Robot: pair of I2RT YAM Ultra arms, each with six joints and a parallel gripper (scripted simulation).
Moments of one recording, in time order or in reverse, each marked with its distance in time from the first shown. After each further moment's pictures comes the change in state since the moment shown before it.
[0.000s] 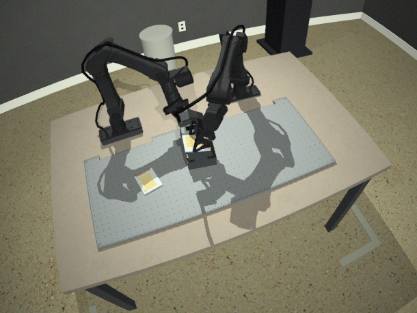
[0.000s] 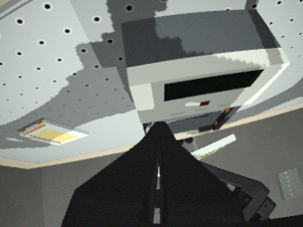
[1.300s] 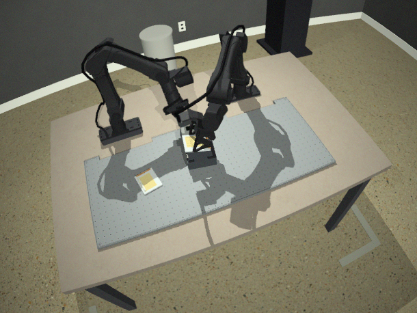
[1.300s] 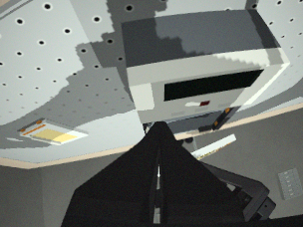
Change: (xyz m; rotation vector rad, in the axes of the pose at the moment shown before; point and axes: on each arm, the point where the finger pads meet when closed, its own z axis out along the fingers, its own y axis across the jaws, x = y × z) left arm 0.000 0.000 0.000 0.000 0.000 0.000; right arm 0.000 0.000 0.000 0.000 0.000 0.000
